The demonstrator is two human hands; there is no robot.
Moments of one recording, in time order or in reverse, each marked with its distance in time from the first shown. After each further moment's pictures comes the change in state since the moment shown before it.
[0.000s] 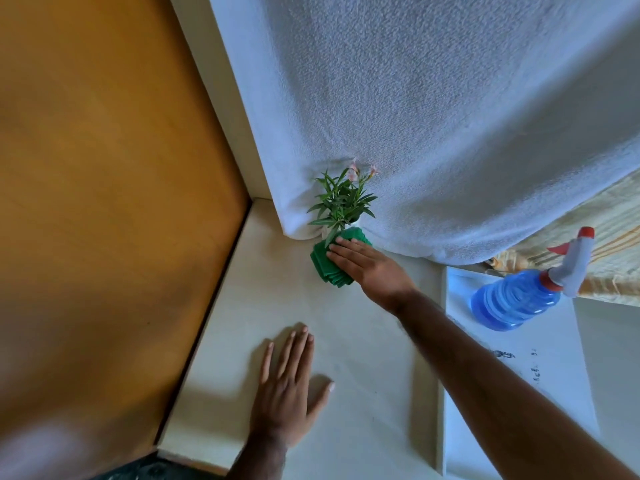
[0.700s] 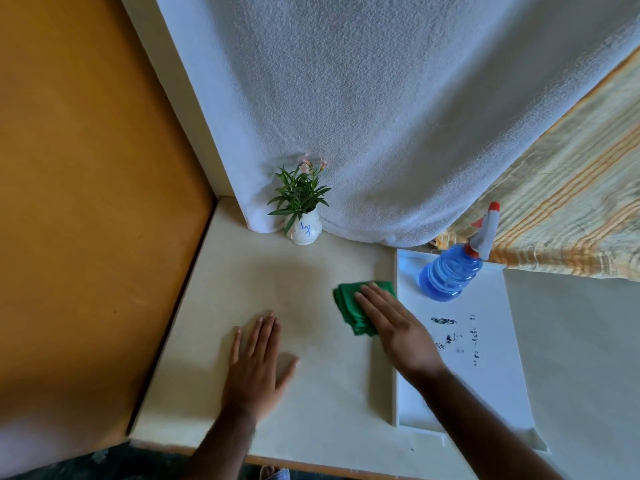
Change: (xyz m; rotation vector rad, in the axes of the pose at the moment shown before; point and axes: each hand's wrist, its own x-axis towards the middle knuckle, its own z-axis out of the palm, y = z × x) left_hand -0.003 -0.001 0.000 -0.009 -0.044 0.025; right_hand -0.170 -0.073 -0.047 0.091 0.115 0.379
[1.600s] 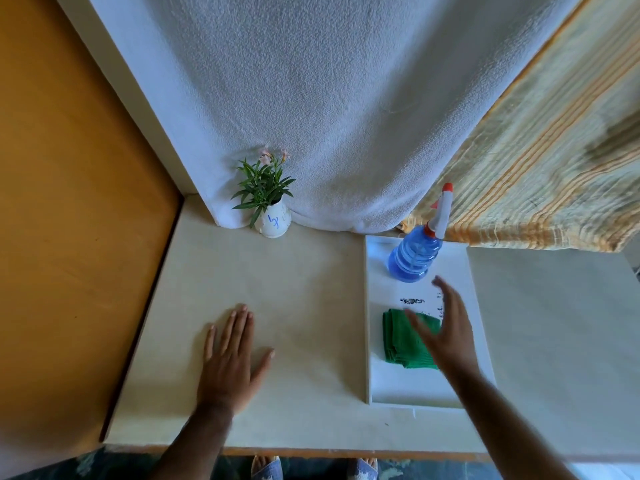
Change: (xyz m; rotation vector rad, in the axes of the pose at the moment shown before) left_hand 0.000 -0.002 0.002 0.015 -0.018 -0.013; right_hand -0.083 0.065 -0.041 0.231 0.230 0.737
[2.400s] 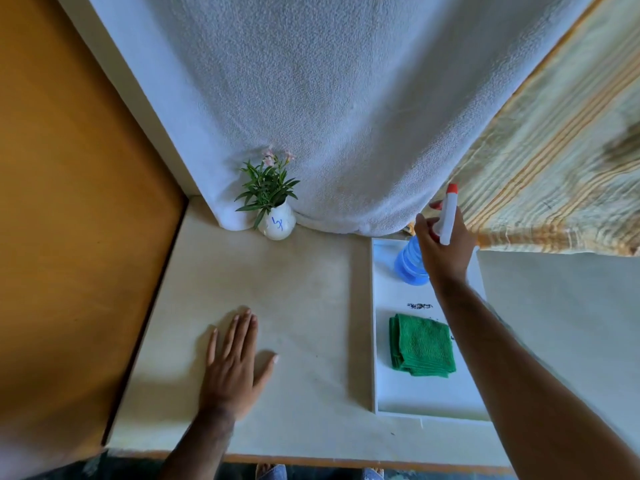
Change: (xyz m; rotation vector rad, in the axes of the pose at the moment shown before) left_hand 0.001 0.002 0.002 0.024 0.055 0.023; right_hand 0.128 -0.086 0.003 0.308 0.388 -0.062
